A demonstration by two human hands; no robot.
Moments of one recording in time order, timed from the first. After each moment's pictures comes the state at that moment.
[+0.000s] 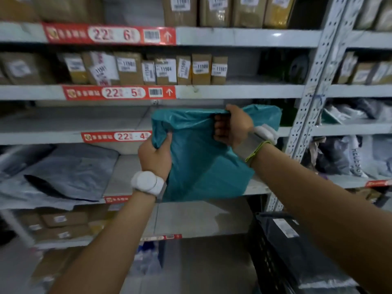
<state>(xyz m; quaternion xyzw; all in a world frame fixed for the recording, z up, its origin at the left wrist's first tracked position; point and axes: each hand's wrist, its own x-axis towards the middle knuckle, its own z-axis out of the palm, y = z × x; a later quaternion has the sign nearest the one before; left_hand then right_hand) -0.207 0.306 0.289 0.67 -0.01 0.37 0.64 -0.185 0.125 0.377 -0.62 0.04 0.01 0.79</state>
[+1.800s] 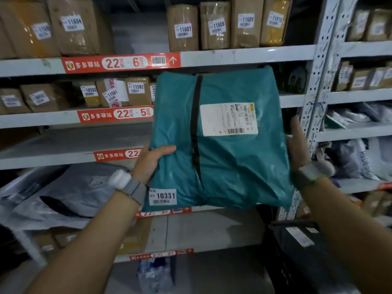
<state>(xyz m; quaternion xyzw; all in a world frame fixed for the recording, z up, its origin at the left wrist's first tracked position) -0.220 0.358 0.334 0.63 -0.10 0.07 0.77 -0.218 0.029 0.342 -0.47 -0.07 0.00 0.88</state>
